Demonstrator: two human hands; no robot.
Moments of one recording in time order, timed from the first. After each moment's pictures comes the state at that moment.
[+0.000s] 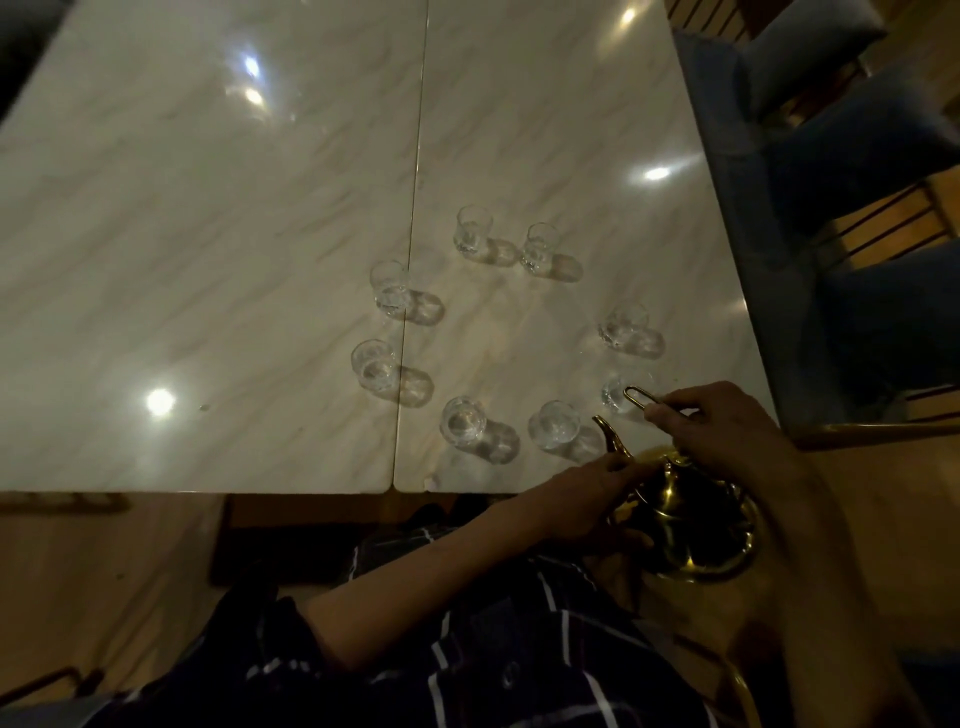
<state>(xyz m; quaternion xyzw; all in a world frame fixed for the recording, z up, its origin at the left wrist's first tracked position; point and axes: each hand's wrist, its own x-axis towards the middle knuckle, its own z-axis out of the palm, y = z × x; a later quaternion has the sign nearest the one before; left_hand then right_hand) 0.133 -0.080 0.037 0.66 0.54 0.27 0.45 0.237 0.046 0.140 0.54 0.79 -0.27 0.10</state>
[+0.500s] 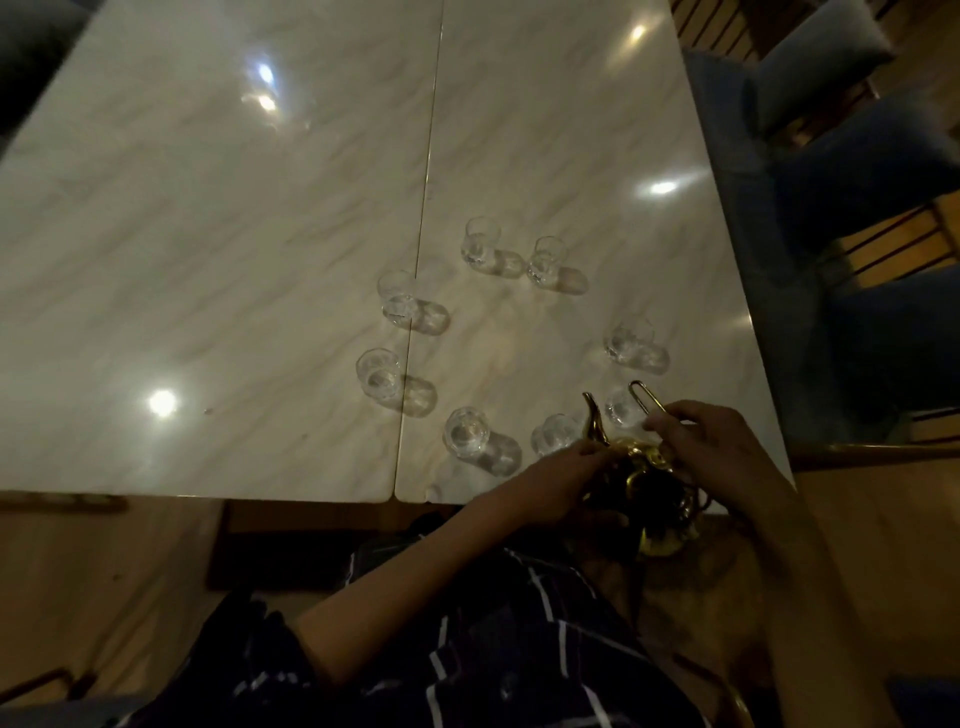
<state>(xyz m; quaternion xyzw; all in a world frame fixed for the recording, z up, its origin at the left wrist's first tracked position) 0.104 -0.073 0.025 0.63 0.58 0.31 0.42 0.235 0.039 0.127 0.55 0.73 -0.41 -0.03</state>
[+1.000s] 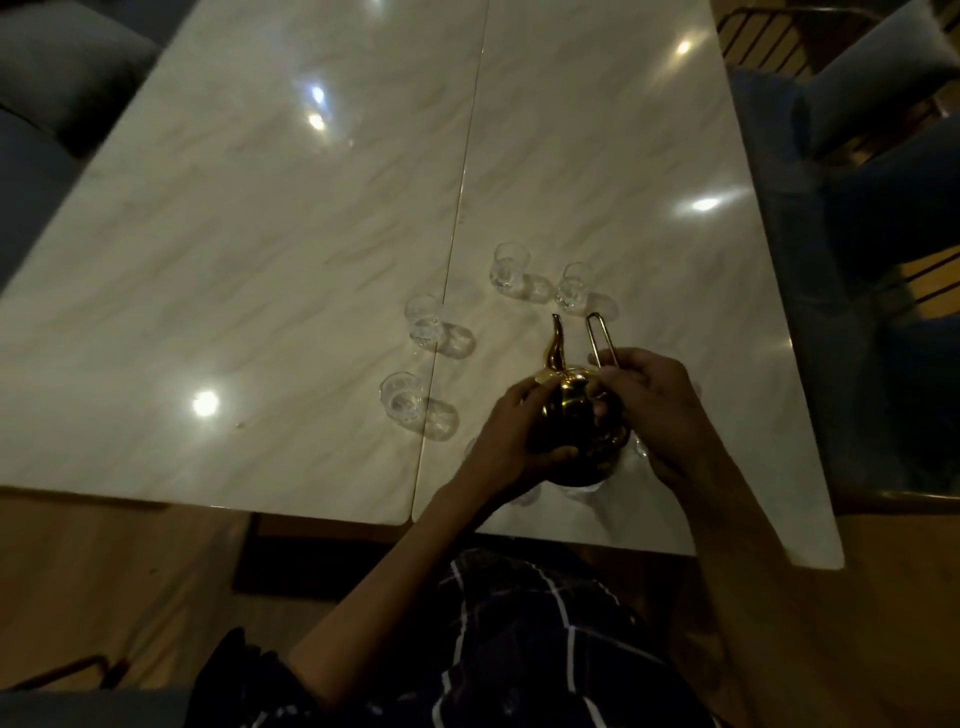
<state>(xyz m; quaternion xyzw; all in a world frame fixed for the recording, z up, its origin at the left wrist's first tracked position) 0.033 -0.061 0.017 0.47 0.73 0.41 0.29 0.134 0.058 0.125 0.46 0.67 -0.57 -0.14</state>
